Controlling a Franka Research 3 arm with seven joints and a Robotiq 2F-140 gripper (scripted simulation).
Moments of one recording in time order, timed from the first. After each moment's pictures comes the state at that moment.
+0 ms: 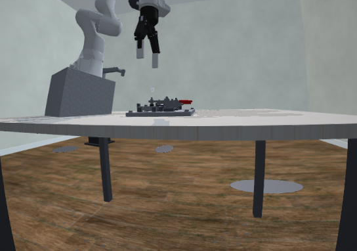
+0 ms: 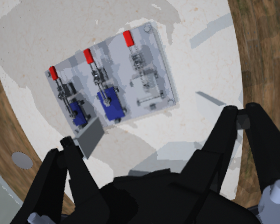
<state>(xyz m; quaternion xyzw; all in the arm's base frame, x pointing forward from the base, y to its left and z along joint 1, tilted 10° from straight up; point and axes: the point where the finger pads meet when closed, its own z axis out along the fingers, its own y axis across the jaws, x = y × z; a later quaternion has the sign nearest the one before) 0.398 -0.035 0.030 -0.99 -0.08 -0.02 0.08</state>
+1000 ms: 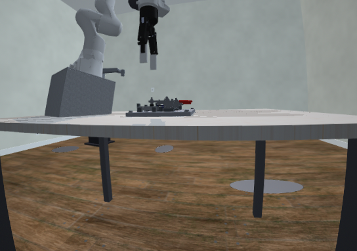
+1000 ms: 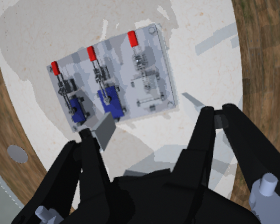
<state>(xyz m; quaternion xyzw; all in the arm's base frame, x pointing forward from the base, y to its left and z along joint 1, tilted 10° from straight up) 0.399 -0.035 0.030 -0.99 -0.11 -0.03 0.08</state>
